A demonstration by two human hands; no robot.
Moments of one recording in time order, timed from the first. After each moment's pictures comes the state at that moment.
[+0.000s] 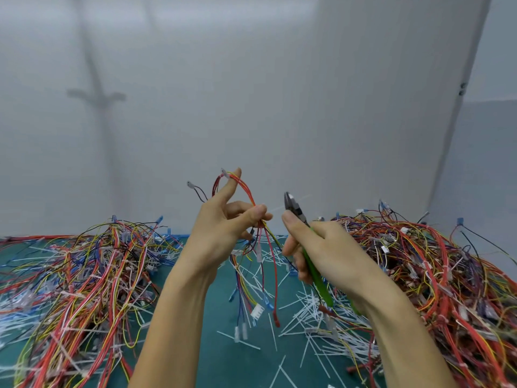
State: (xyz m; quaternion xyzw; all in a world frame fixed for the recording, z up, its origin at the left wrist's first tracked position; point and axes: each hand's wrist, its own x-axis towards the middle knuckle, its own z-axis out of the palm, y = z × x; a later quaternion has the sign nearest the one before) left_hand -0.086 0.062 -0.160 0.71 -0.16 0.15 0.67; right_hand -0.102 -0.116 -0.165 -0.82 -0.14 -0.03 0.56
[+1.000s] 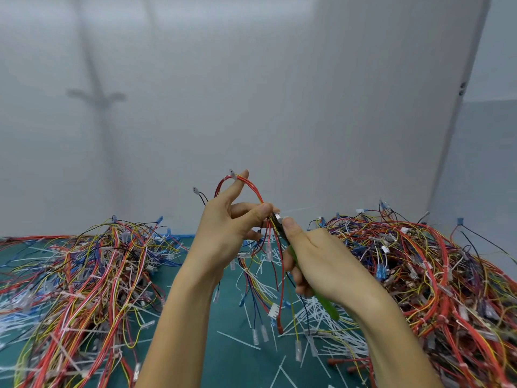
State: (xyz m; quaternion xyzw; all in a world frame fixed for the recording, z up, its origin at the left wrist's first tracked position) left_hand -0.085 0.053 -0.159 0.70 -0.16 0.16 0.68; right_hand -0.098 -0.106 -0.174 -0.88 -0.10 -0.04 0.47
